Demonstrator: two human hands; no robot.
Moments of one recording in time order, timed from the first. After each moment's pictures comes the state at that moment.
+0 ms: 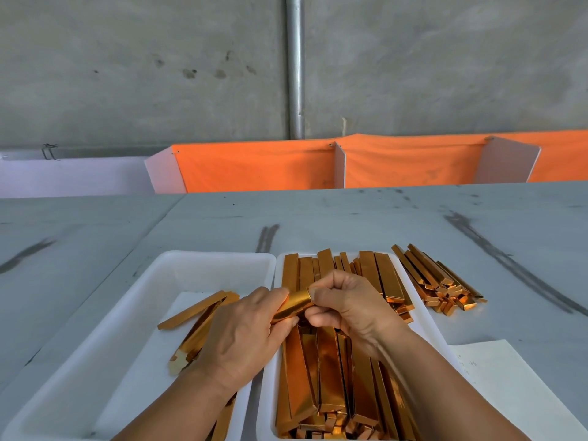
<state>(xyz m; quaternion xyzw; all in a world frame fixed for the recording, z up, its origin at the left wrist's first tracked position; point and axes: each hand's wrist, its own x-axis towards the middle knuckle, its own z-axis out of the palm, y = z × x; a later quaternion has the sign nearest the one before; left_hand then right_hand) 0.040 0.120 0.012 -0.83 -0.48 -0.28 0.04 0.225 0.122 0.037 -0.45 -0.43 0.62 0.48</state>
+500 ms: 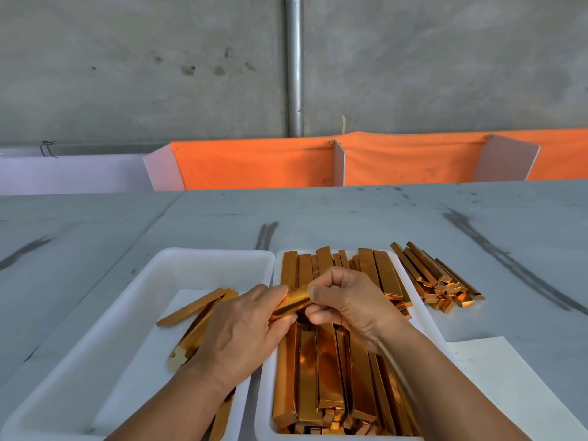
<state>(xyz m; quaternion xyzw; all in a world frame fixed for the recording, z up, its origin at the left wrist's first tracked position) 0.040 0.119 0.014 -0.83 -0.48 -0.29 0.05 0.228 0.119 0.041 -0.46 -0.45 0.61 0.47</state>
